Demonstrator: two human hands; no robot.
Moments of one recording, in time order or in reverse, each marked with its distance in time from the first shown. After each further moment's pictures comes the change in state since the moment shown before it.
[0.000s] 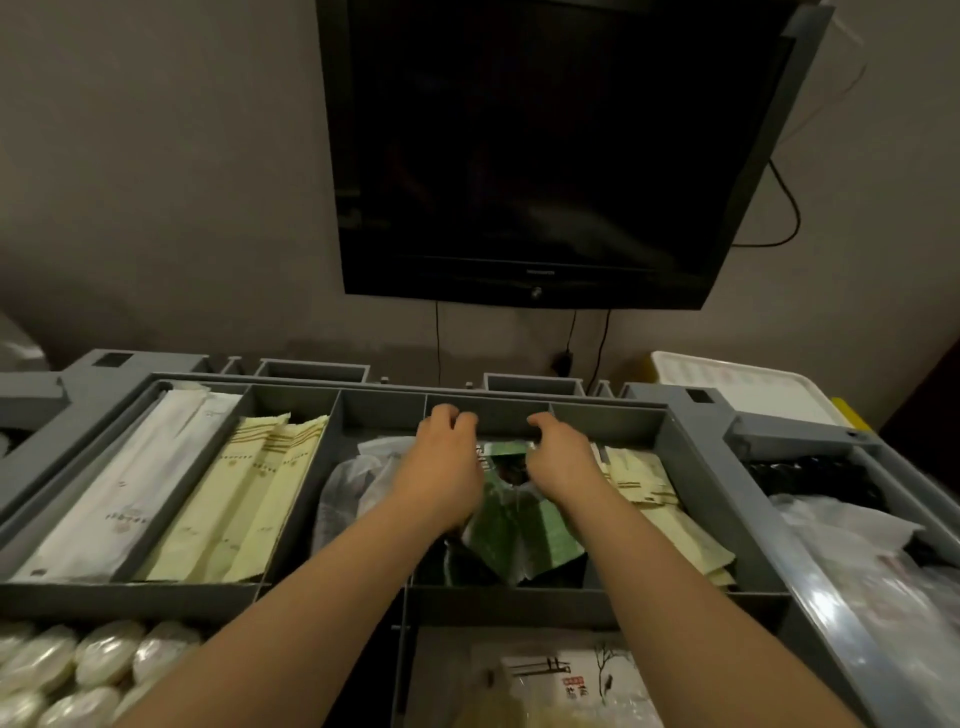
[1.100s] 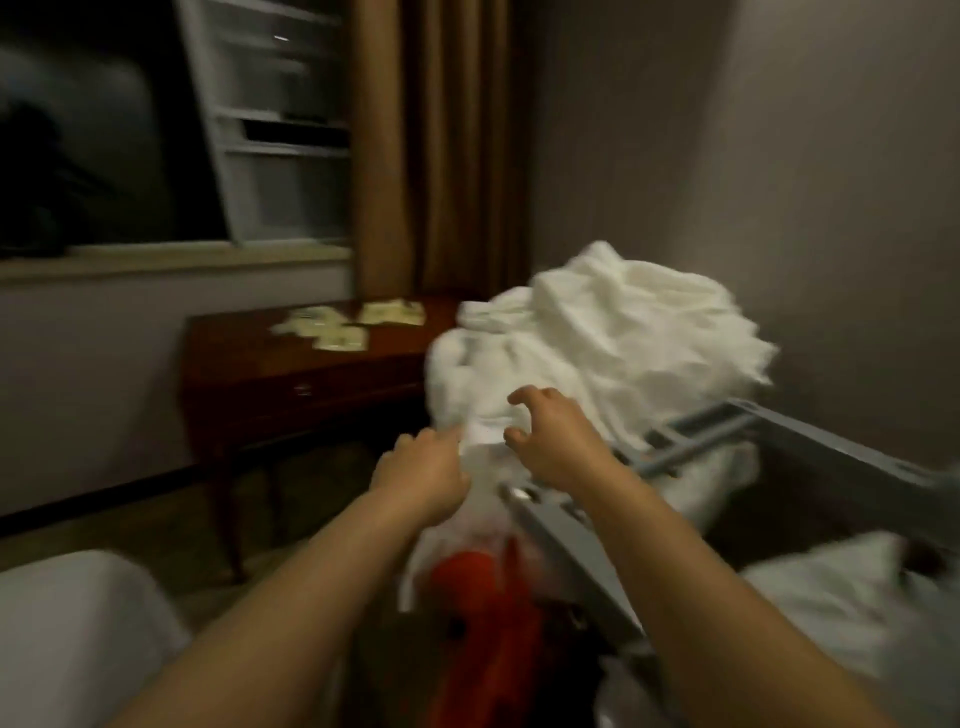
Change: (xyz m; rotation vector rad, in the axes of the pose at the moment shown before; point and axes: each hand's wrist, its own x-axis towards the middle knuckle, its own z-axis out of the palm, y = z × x) left_hand -0.547 -0.426 -0.297 0.221 0.325 -1.090; right_hand -0.428 -0.542 0.308 -0.062 -0.431 -1.303
